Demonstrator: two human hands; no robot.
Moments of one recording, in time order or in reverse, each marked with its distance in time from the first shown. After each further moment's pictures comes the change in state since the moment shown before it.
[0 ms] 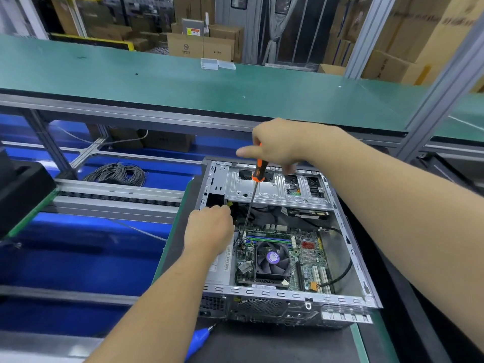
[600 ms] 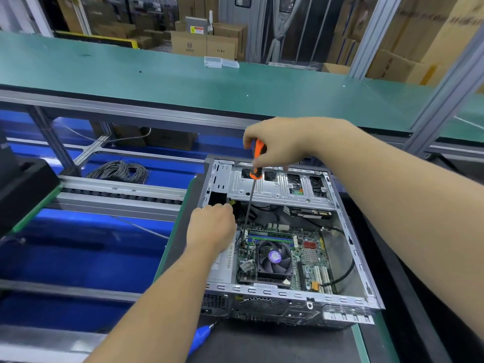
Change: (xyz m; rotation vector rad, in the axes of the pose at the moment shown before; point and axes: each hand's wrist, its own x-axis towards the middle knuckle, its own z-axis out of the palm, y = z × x) left_hand 0.000 0.000 0.000 -0.026 0.006 -0.011; right_hand 0.005 -0.003 -0.003 -0.061 -0.032 -0.094
